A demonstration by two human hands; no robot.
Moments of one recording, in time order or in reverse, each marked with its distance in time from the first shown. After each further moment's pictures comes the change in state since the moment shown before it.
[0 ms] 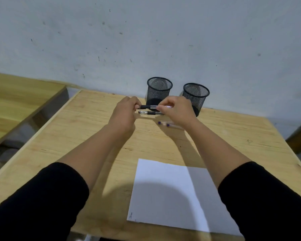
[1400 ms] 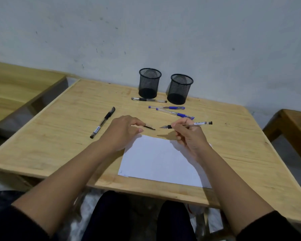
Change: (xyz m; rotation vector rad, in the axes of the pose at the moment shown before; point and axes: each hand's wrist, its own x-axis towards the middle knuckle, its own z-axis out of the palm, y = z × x) left_hand -0.129 0.057 -0.027 -0.159 -0.281 -0.079; right_hand -0.157 0.023 -0.035 0.891 -0.025 0.356
